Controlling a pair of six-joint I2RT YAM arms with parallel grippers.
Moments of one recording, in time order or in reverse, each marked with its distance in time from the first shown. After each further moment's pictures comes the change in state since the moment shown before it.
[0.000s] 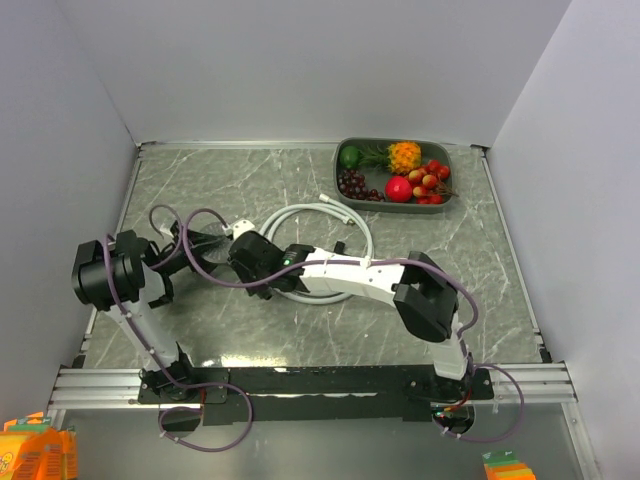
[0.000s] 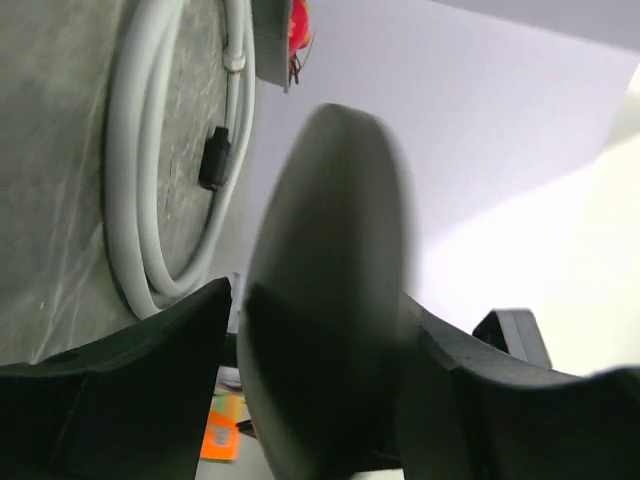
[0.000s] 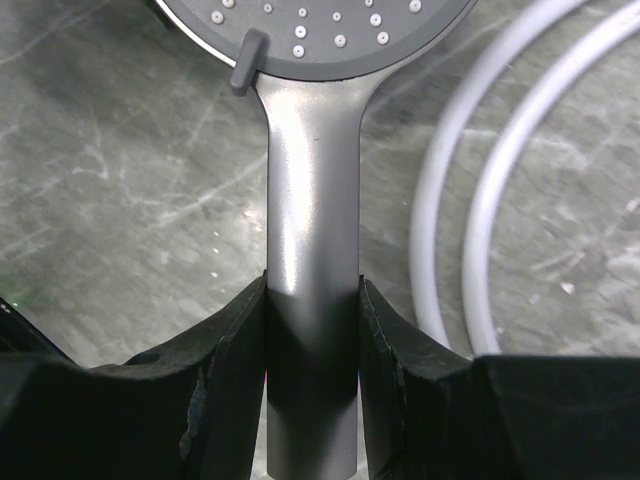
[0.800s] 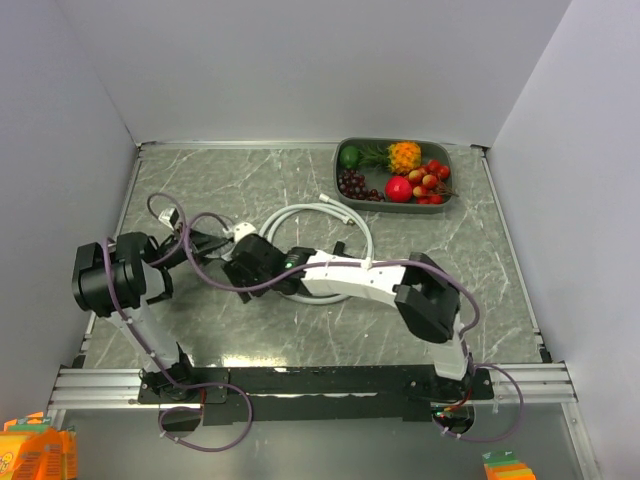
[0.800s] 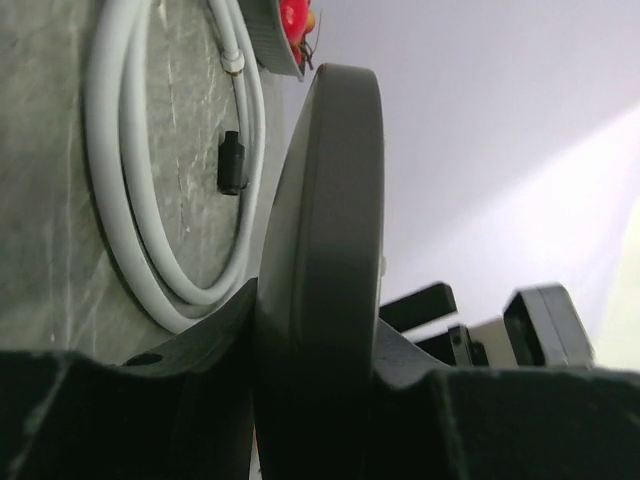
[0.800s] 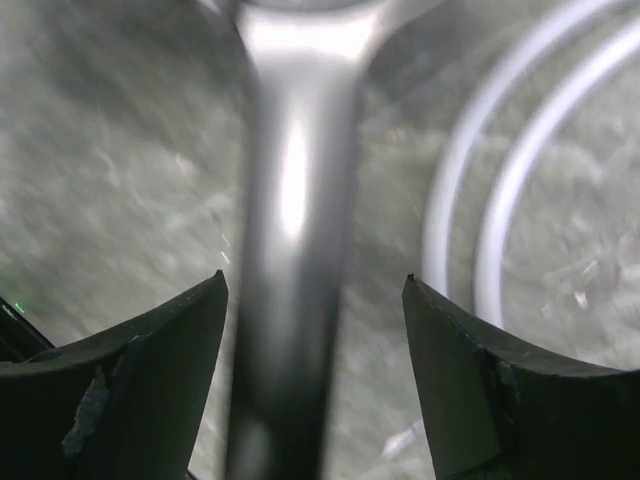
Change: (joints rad) left arm -0.019 0.003 0.014 0.017 0.020 0.081; right arm 0.005 0.029 0.028 0.025 0.003 -0.005
